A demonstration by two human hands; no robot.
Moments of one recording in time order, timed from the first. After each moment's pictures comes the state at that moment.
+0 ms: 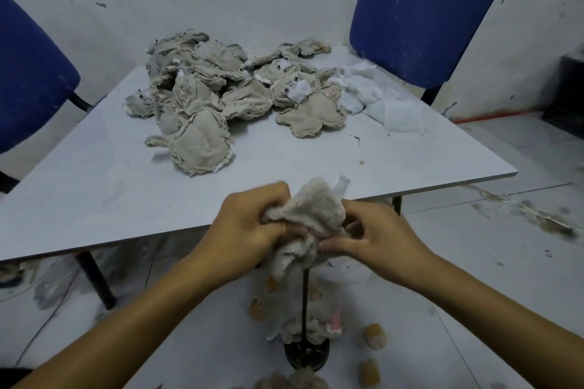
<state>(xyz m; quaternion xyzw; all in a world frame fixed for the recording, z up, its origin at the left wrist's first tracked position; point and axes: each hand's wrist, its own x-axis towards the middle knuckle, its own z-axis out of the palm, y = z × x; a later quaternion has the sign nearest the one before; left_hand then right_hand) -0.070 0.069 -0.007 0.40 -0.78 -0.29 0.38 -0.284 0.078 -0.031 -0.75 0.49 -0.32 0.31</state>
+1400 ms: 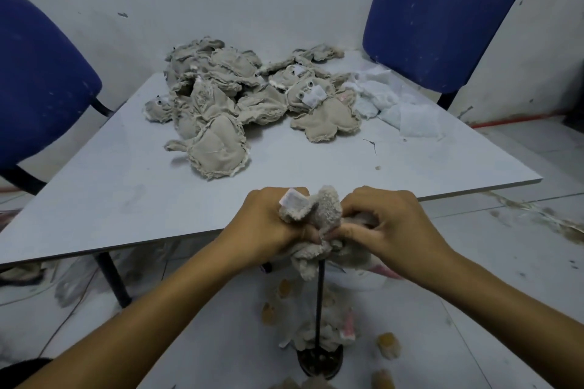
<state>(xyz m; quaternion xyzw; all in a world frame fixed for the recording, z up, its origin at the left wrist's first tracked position) -0.071 0.058 -0.003 0.43 -0.79 -0.28 0.32 -0.276 0.072 -0.012 -0.82 0.40 -0.39 0.11</state>
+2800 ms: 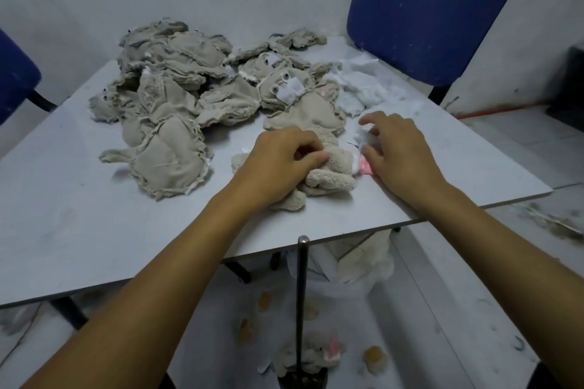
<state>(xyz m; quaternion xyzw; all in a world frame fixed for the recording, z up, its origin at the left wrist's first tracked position) -0.122 -0.070 -0.004 0.45 -0.83 -0.13 0.29 -0.335 -0.071 -0.027 -0.71 0.64 -0.29 0.00</state>
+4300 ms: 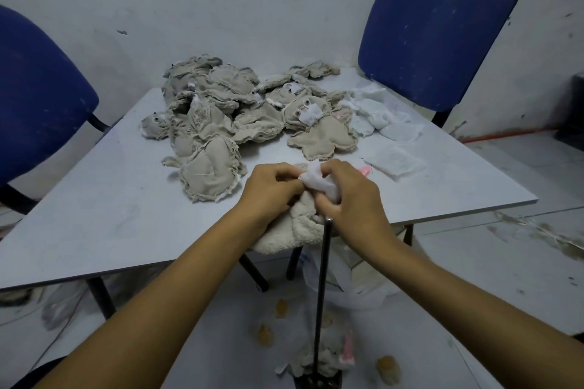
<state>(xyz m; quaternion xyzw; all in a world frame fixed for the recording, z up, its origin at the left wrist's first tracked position) -0.089 -0.018 -0.002 0.53 -0.58 -0.45 0.43 -0.241 0.003 -0.029 -0.72 0.50 -0.47 0.11</state>
